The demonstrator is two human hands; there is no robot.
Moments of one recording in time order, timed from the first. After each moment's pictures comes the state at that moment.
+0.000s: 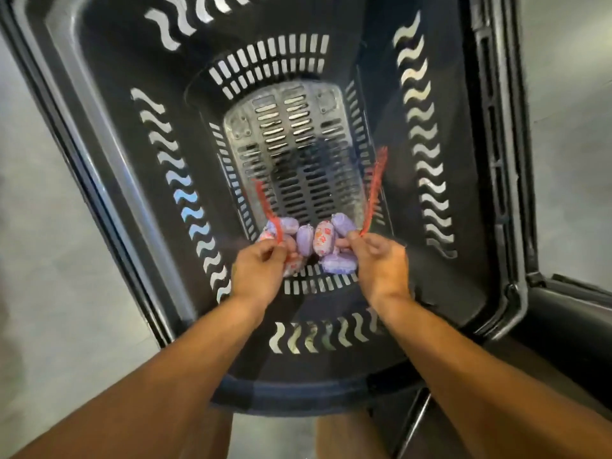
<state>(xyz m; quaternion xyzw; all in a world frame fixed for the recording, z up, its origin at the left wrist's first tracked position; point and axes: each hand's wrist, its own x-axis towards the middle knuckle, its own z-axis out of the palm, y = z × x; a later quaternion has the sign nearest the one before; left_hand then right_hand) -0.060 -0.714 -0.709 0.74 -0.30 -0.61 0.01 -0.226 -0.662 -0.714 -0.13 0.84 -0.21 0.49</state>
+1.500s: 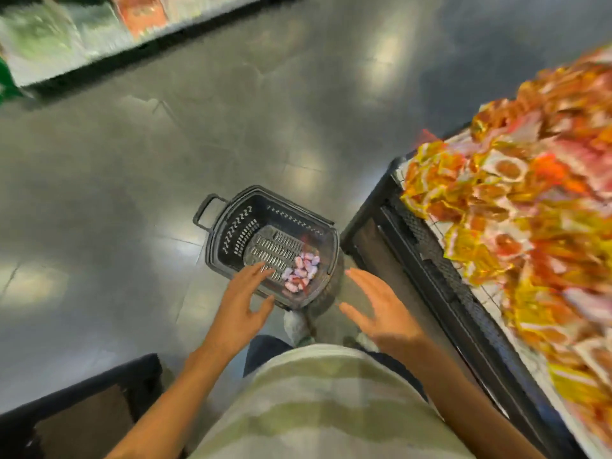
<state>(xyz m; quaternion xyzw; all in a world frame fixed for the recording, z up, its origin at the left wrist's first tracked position) 0.059 -0.739 -0.073 0.21 -0.88 -0.41 -0.07 -0.064 -0.483 -0.069 -0.24 0.87 -0.30 0.31</state>
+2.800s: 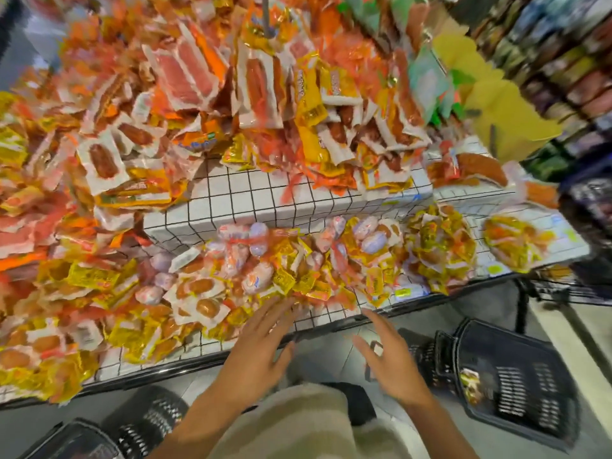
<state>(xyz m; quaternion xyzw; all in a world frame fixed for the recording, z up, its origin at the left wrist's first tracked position) -0.032 -0.181 -0.033 -0.55 -0.76 -0.28 -0.20 0.178 0.005 -0.039 0.43 0.78 -0.45 0.00</state>
